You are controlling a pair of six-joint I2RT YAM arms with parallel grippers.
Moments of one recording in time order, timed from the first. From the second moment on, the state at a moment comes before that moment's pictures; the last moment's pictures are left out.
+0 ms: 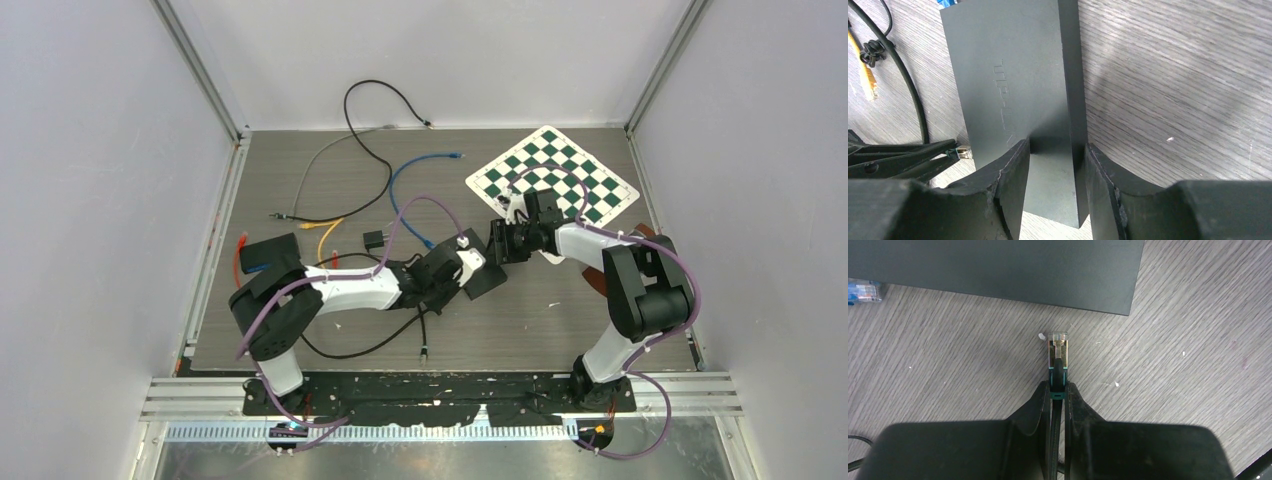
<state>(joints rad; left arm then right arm) -1.00 1.74 0.96 -0.15 -0.06 -0.06 0.26 1.66 0.87 -0.20 -0.50 0.14</state>
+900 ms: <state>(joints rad) -1.01 1.75 0.97 -0.14 -0.05 -0.02 0.25 1.68 0.85 -0.16 -0.59 0.14</state>
